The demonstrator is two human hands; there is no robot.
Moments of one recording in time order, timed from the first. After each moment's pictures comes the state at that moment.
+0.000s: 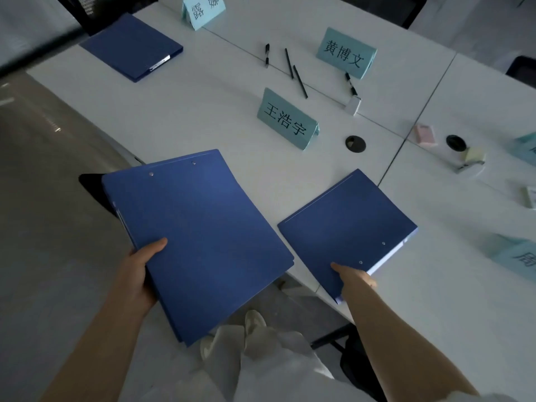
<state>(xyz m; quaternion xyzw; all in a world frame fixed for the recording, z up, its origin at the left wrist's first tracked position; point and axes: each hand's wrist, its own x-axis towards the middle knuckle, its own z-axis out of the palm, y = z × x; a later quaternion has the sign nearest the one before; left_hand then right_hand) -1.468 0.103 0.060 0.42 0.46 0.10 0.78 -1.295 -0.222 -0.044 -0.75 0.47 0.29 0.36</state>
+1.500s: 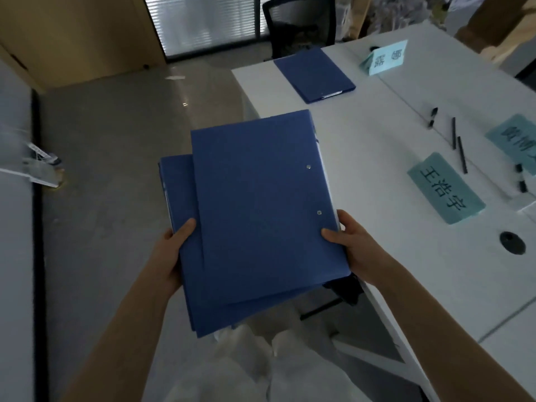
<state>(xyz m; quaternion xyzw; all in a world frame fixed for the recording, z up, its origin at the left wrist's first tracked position) -1.635 0.268 0.084 0.33 0.52 0.25 0.75 -1.360 0.094 0.091 -0.58 -0.14 0.56 0.57</state>
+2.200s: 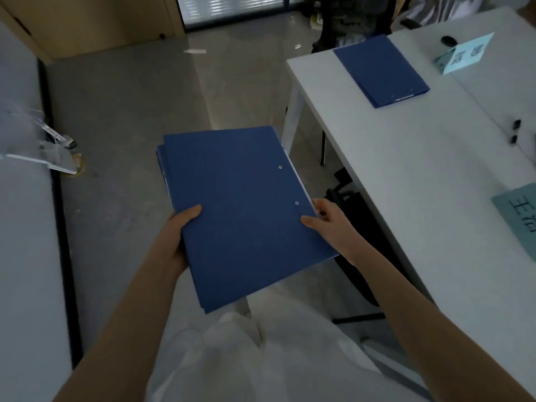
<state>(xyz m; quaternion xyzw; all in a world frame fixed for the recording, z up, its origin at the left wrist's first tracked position) -1.711 0.492 0.072 0.28 0.54 0.23 0.76 -1.462 0.356 0.070 -0.76 -0.29 0.44 0.38</state>
